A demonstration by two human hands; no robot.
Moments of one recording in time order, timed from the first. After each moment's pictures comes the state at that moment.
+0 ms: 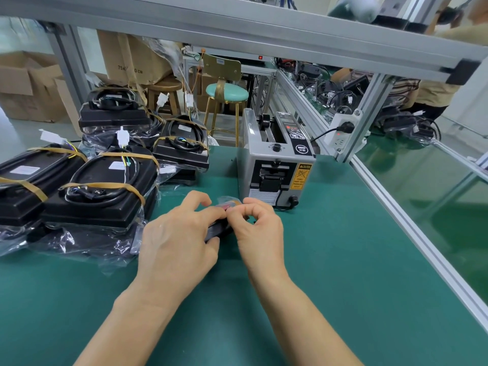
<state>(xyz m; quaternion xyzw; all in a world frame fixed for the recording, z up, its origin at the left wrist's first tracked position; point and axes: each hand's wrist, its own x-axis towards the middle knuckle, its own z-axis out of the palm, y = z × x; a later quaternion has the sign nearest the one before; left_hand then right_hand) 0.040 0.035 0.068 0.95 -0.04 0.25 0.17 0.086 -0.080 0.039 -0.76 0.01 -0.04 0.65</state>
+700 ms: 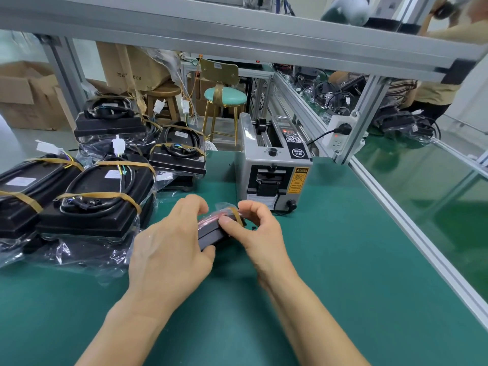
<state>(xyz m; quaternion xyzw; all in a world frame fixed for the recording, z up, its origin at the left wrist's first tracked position) 0.039 0.036 0.067 0.95 0.03 0.24 0.18 0.099 -0.096 0.028 -0.71 -0.03 0.03 0.70</state>
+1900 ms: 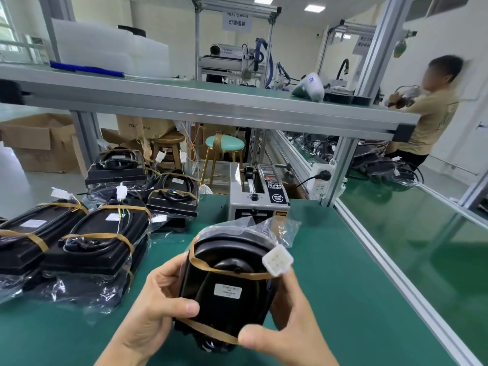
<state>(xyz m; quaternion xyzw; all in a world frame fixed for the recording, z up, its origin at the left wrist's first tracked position) 0.041 0.037 0.034 0.53 -0.15 0.04 0.84 0.043 -0.179 0.041 -0.65 -0.30 0.04 0.70</state>
